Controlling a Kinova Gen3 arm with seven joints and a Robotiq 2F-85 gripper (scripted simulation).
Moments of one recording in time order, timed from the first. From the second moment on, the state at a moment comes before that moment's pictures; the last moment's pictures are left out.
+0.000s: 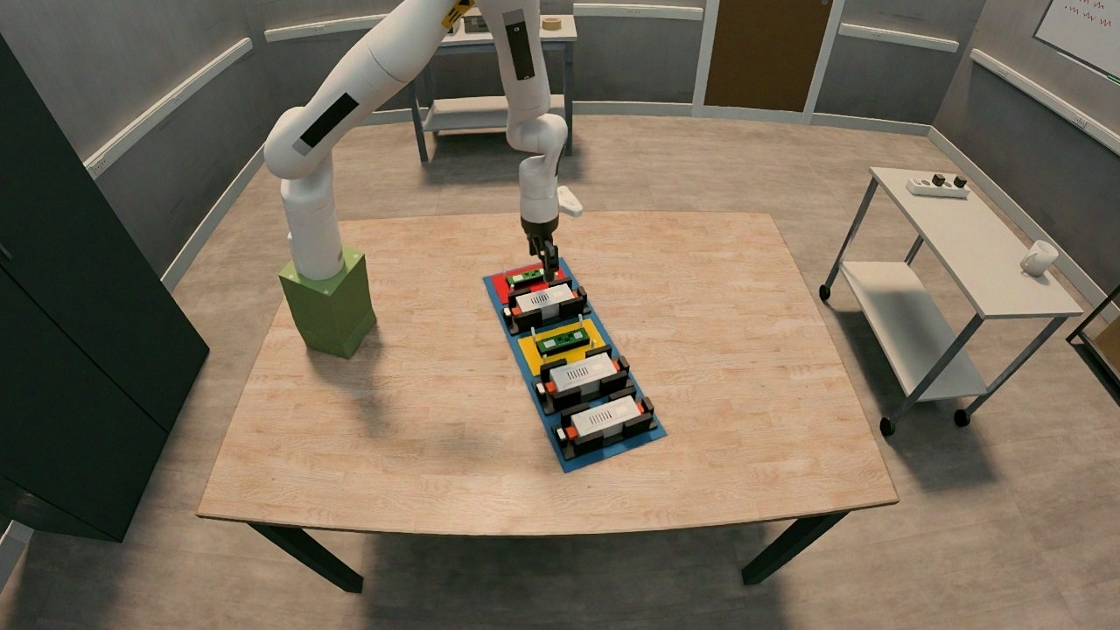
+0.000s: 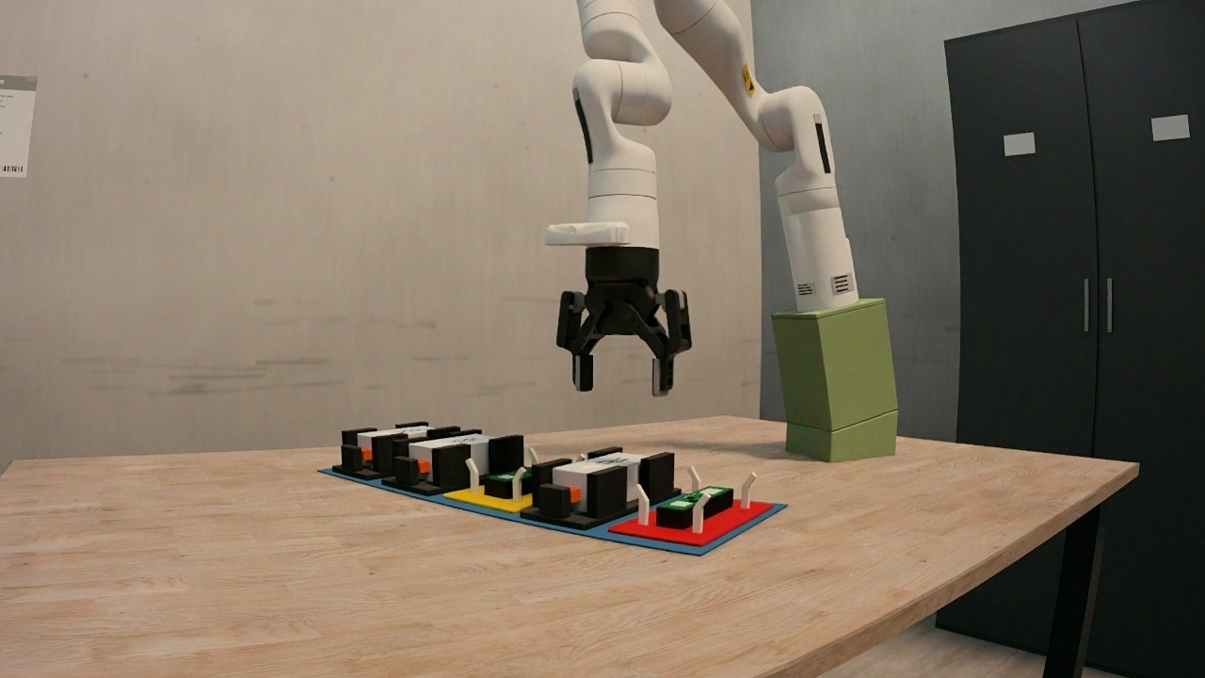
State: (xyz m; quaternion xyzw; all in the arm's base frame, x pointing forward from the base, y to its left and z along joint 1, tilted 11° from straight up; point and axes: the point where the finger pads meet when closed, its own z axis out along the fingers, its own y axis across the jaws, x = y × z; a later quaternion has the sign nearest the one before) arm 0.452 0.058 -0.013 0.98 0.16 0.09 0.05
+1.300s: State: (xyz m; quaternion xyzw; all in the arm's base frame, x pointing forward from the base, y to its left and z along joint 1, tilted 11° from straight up) arm 0.458 0.043 -0.014 0.98 0.16 0.09 0.05
